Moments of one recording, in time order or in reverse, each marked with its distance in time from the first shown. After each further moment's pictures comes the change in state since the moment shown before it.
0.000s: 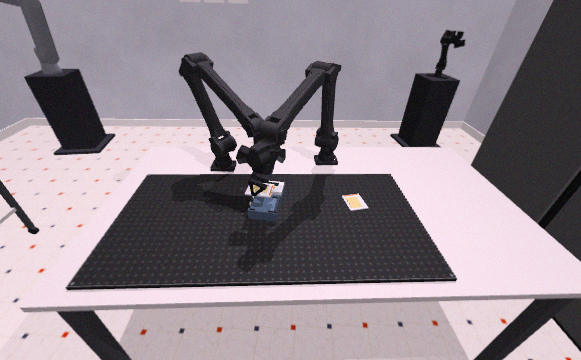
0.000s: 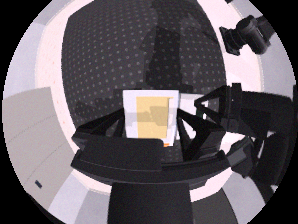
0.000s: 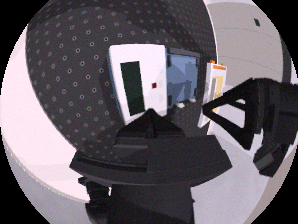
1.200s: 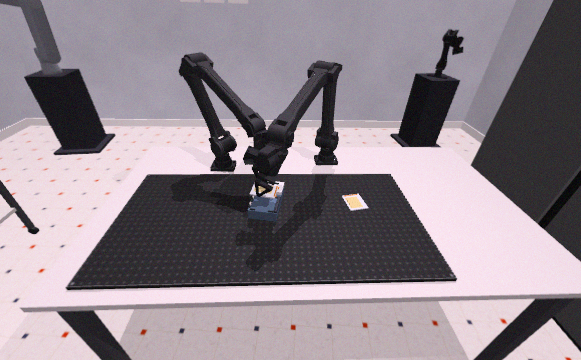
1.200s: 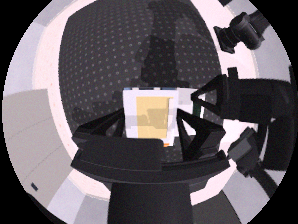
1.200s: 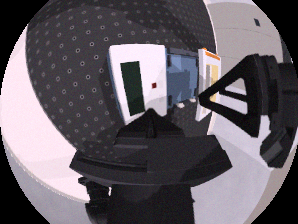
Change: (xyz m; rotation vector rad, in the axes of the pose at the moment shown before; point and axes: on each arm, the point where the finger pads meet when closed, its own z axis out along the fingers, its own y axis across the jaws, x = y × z) left arm 0.017 -0.008 -0.001 0.033 -0.055 -0.014; right arm 0.000 0.000 0.000 0.000 0.000 0.000
